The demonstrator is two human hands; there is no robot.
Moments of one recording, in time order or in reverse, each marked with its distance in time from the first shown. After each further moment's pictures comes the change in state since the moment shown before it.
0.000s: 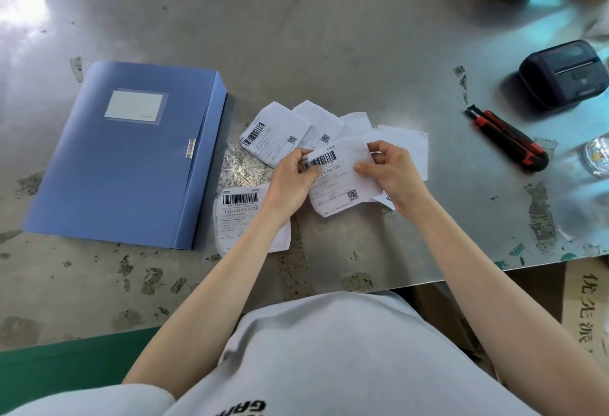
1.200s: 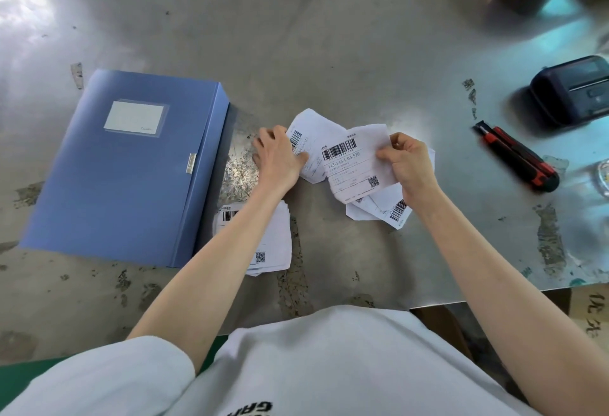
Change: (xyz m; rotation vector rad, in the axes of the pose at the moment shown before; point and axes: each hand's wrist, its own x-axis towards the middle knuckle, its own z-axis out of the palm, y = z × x) left_hand 0.076 0.007 -0.013 0.711 0.245 -0.002; right_hand 0.043 -0.018 -0.010 0.011 0.197 0.038
